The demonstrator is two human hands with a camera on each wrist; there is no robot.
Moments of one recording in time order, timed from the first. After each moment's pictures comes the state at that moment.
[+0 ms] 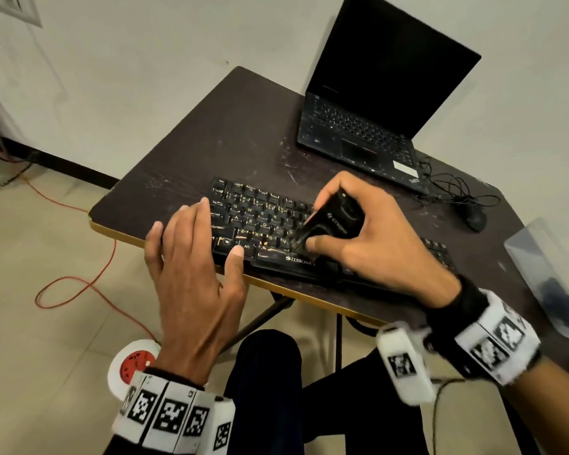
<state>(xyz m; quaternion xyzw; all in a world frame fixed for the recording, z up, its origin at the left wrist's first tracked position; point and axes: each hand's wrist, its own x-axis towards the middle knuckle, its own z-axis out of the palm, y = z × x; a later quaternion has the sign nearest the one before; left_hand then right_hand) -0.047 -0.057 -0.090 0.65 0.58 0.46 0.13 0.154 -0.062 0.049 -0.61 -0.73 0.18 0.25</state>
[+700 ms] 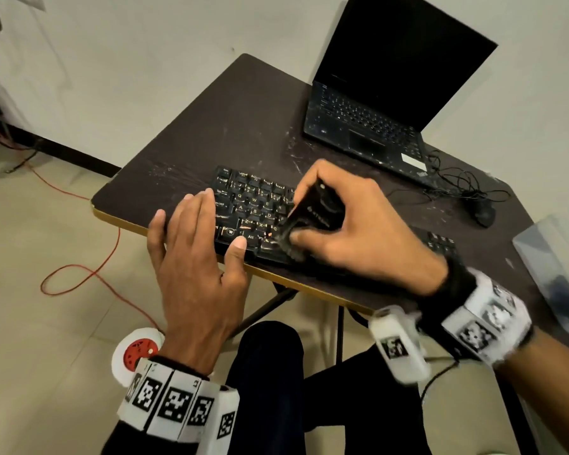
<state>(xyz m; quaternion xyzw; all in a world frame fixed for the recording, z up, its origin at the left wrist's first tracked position) -0.047 -0.056 -0.094 0.64 0.59 0.48 0.13 0.138 -0.049 0.047 -0.57 -0.77 0.18 0.22</state>
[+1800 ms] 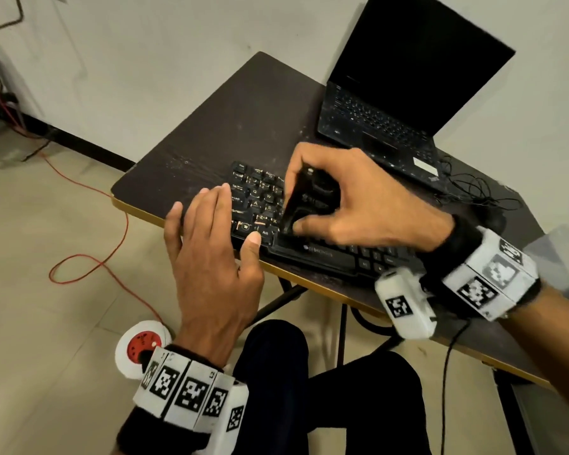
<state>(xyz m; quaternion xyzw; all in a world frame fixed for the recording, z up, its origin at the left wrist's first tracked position) -0.044 -0.058 -0.090 0.64 0.58 0.48 0.13 0.125 -0.016 0.064 -0.48 -0.85 0.19 0.11</state>
